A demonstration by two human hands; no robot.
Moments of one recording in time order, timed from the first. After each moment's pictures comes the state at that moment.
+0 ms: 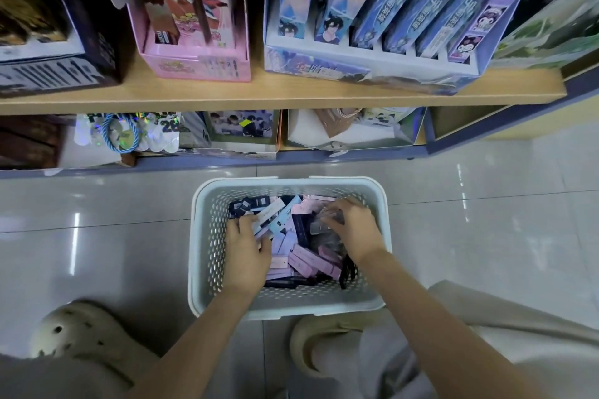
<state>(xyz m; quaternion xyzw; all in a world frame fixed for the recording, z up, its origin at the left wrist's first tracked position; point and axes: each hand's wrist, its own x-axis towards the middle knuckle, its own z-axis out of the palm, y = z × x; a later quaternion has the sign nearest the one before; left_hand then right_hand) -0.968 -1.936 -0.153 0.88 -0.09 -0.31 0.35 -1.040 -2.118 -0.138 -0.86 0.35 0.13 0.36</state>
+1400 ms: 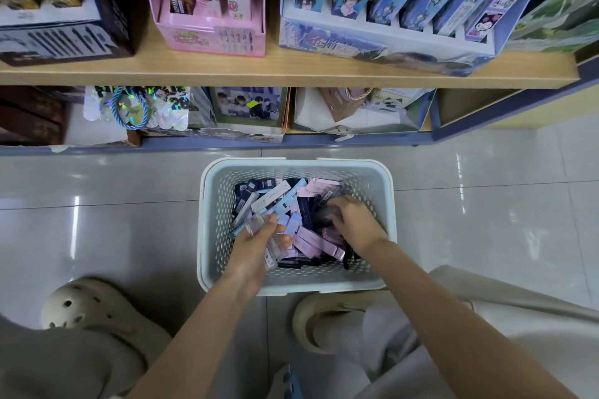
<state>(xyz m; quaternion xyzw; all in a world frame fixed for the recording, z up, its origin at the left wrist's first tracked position) -0.975 -1.931 -0.109 0.56 0.27 -0.47 0.62 -1.052 -2.109 -0.146 -0.88 0.28 0.23 0.30</state>
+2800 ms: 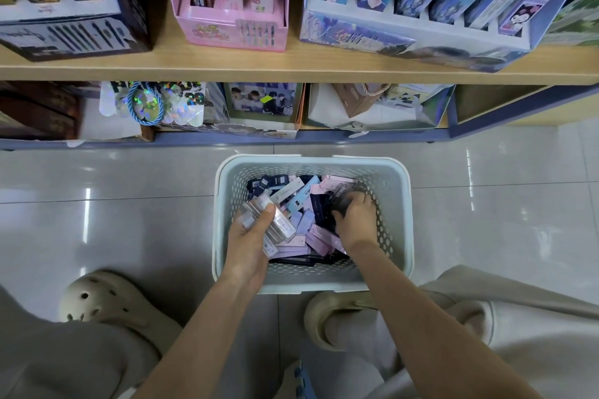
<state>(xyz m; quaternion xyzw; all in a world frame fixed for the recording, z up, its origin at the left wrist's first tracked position) -0.962 -1.923 -0.096 0.56 0.25 -0.39 0.69 -1.043 -2.077 -0.177 -0.83 0.46 0.16 0.28</state>
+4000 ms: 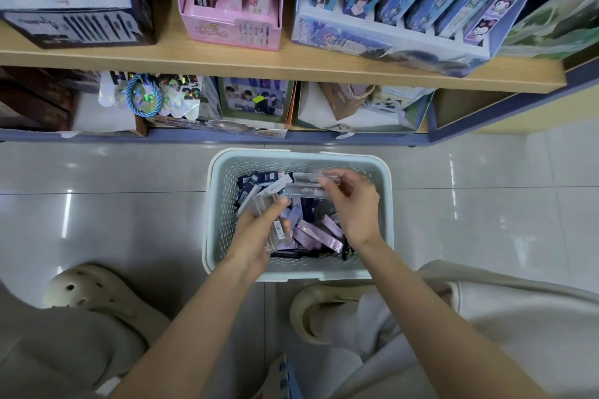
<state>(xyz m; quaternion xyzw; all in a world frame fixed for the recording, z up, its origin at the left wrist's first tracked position) -0.968 -1.932 -0.084 0.54 0.23 -0.48 0.66 -1.028 -2.074 -0.088 -0.74 0.40 -0.10 0.53</state>
